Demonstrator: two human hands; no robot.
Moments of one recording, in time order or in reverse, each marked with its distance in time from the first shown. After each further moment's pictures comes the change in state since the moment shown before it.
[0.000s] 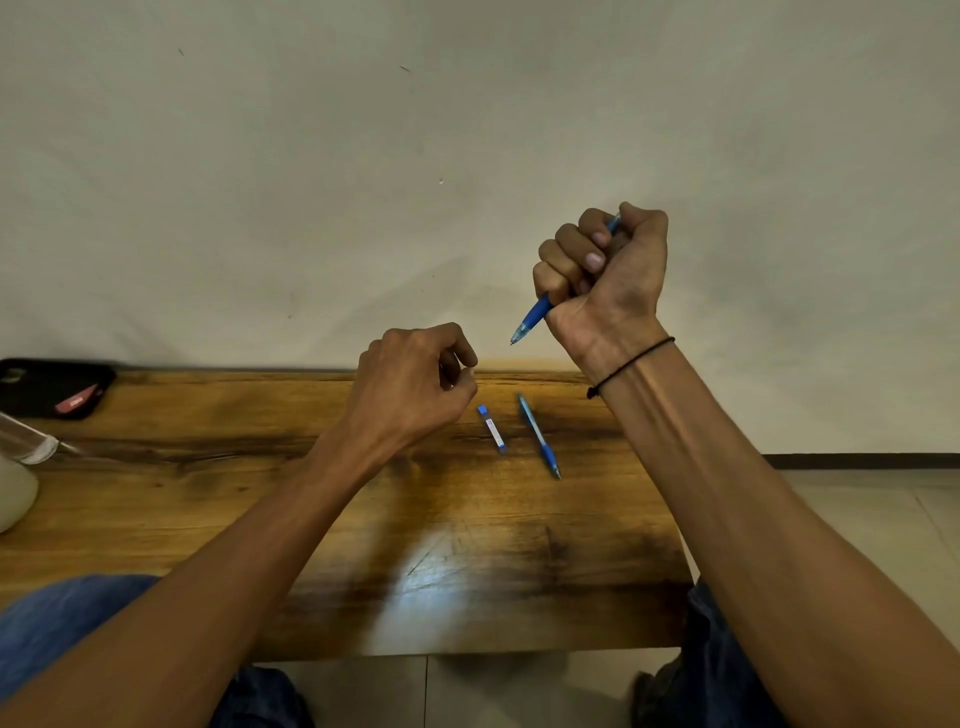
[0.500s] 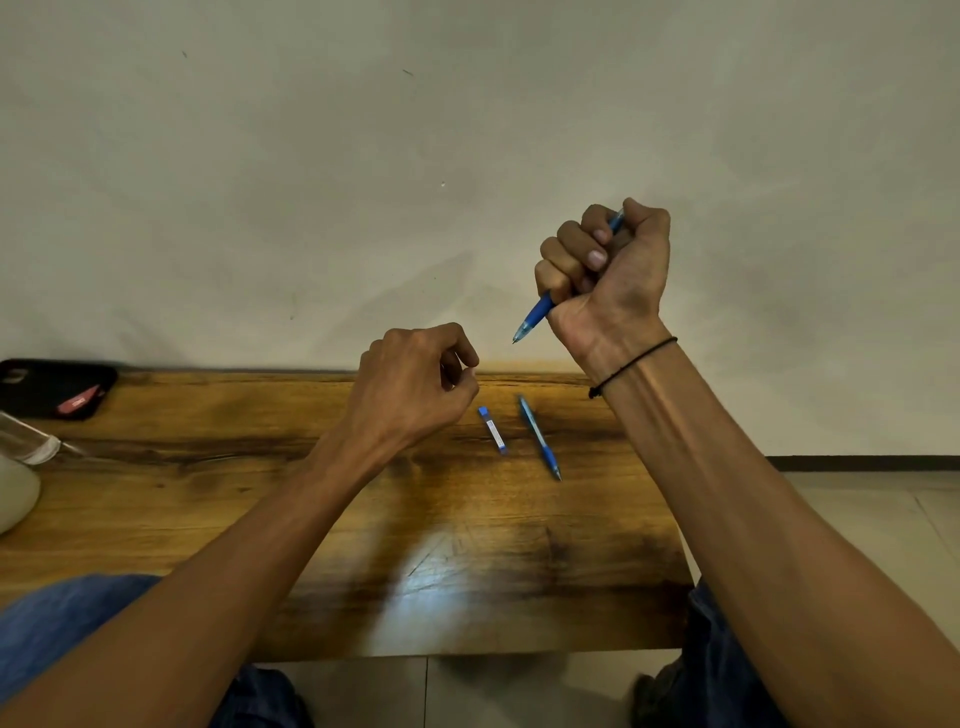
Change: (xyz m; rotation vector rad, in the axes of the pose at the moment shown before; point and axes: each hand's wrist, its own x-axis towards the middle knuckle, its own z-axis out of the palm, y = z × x) left_hand -0.001 -0.001 -0.003 -0.001 0.005 0.003; right_hand -0.002 0.001 0.003 -0.011 -0.017 -0.011
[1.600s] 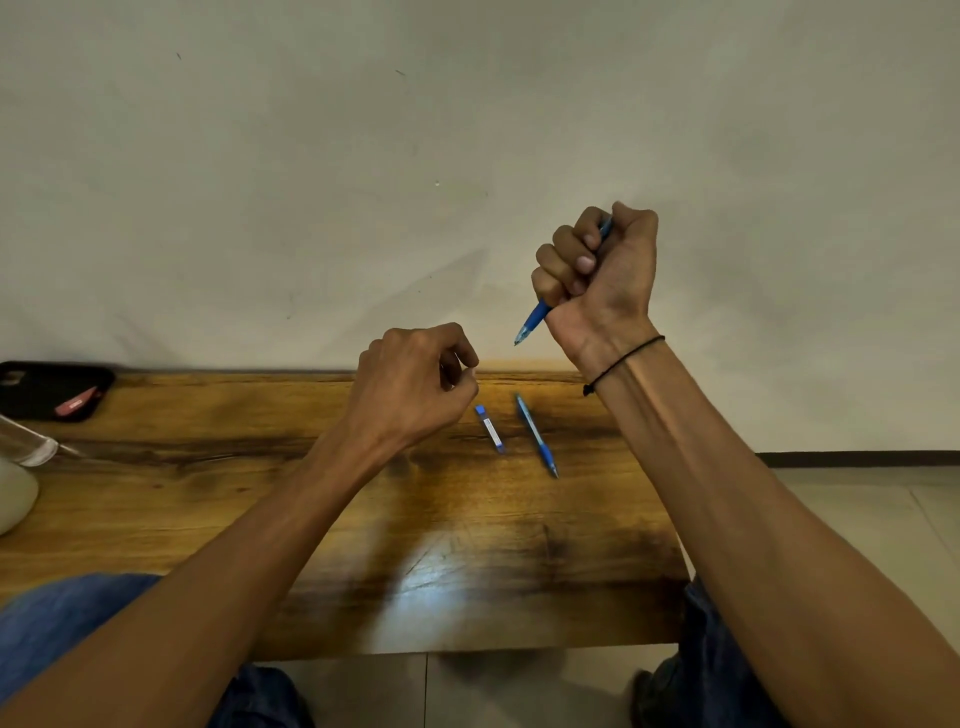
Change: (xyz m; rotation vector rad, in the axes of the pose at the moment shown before) left_hand -0.002 0.005 -0.002 -0.003 0.015 0.016; right_hand 0.004 0.002 -0.008 -0.115 0.021 -0.047
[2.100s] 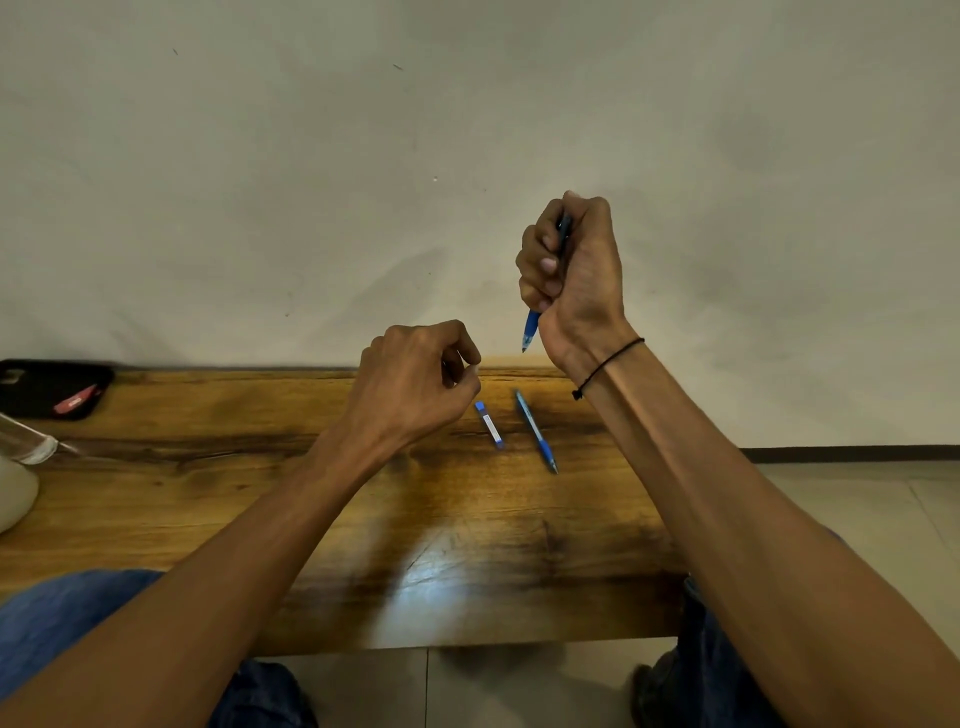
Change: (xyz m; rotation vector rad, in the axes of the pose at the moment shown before) left_hand 0.001 0.005 0.002 0.008 -0.019 0.011; right_hand -0.002 0.009 0.002 -0.392 -0.068 -0.045
